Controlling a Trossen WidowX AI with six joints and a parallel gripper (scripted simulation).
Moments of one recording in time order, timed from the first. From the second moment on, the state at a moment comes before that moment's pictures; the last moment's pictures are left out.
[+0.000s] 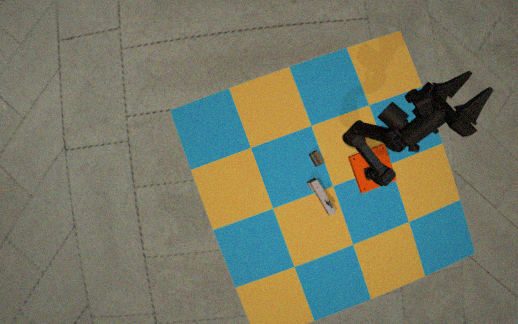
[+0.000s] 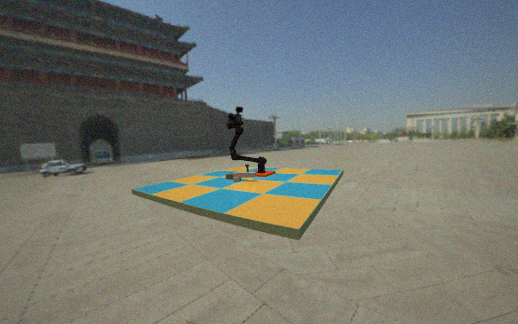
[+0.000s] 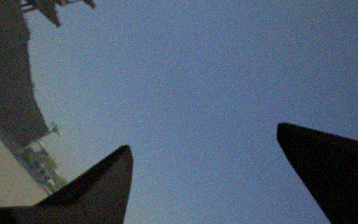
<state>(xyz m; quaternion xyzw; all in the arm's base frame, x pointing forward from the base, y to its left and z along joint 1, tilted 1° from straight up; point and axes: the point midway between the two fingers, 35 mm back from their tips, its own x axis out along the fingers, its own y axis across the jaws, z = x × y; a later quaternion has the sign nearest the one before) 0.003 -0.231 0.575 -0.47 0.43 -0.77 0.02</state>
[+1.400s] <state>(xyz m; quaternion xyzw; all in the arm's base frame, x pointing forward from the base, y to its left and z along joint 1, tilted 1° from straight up) -0.038 0.160 0.569 -0.20 0.16 -0.79 -0.56</state>
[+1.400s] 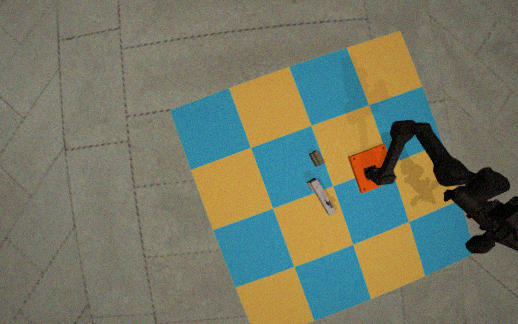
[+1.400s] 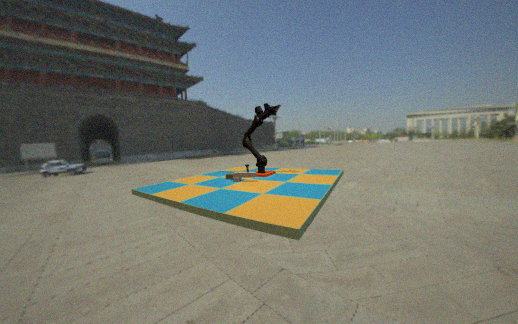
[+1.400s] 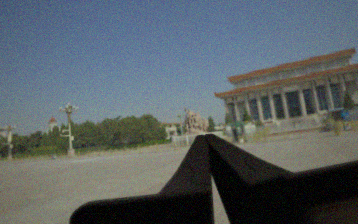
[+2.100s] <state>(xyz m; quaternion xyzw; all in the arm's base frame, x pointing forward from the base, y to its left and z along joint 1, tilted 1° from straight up) 0.203 0.254 0.354 0.02 -0.26 -0.46 -0.85</state>
